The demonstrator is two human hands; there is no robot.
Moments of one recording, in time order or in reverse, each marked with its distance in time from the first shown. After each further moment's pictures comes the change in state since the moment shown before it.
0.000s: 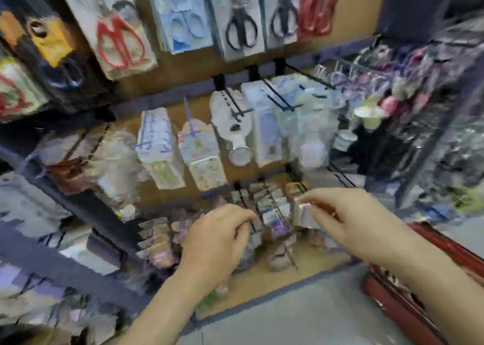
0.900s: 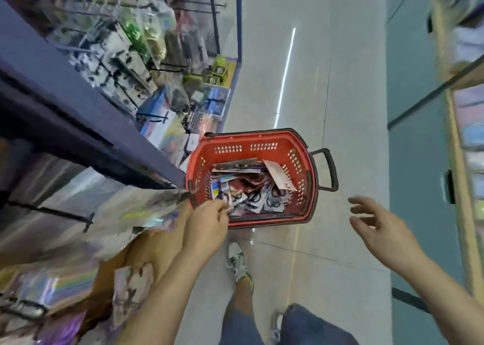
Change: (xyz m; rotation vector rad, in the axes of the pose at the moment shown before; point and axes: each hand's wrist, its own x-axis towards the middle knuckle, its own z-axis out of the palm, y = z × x) left_hand 0.130 0.232 0.531 -0.145 -0.979 0.248; right_hand -0.303 0.383 0.072 0.478 0.467 1.625
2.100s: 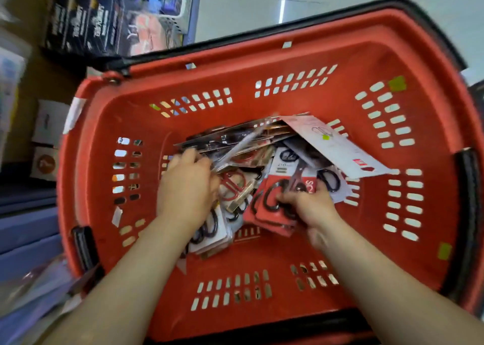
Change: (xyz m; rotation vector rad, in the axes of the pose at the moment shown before) left_hand 0.340 -0.146 0.253 0.437 -0.144 0.107; right_hand 0.384 0.070 0.386 0.940 -0.063 0.691
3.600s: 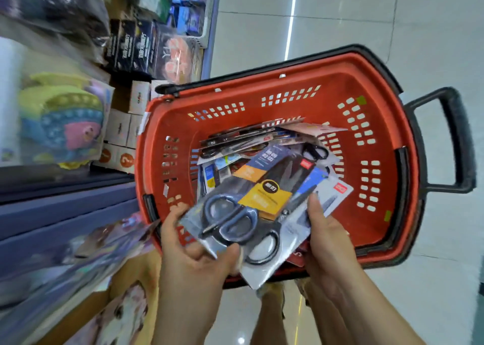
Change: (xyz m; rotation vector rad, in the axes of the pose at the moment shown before) left_hand -0.178 0.057 -0.130 -1.375 0.029 -0.715; right_hand -0.160 -0.014 -0.045 0.175 -0.167 0.019
